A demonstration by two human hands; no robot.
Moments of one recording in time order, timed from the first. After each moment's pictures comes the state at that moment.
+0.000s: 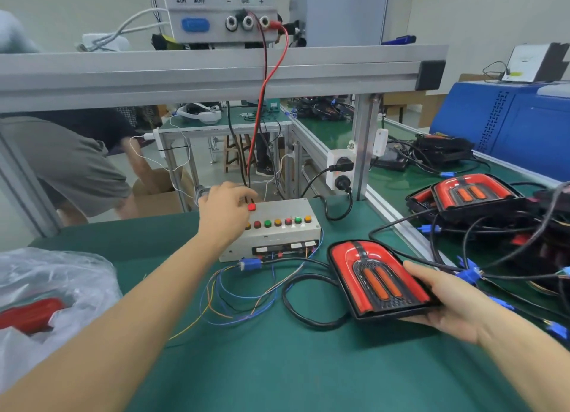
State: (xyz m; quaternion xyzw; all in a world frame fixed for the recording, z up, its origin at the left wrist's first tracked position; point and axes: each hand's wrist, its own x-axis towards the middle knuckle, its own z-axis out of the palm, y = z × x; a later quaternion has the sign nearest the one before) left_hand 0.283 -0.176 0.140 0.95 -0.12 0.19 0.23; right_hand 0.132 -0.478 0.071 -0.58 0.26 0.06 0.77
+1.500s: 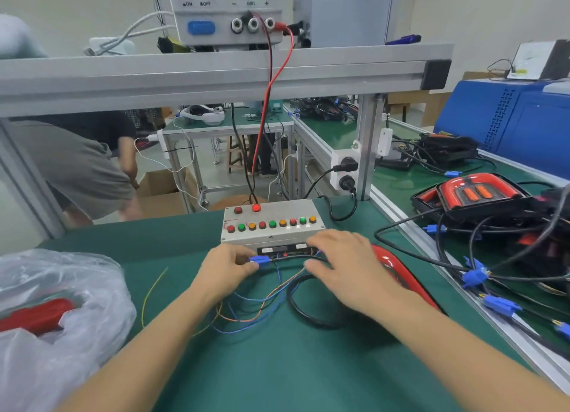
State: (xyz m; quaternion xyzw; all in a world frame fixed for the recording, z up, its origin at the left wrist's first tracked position) left_hand 0.240 -0.147 0.081 0.93 -0.11 0.00 0.34; right_hand 0.166 -0.357 0.114 -0.98 -0.08 -0.11 0.16
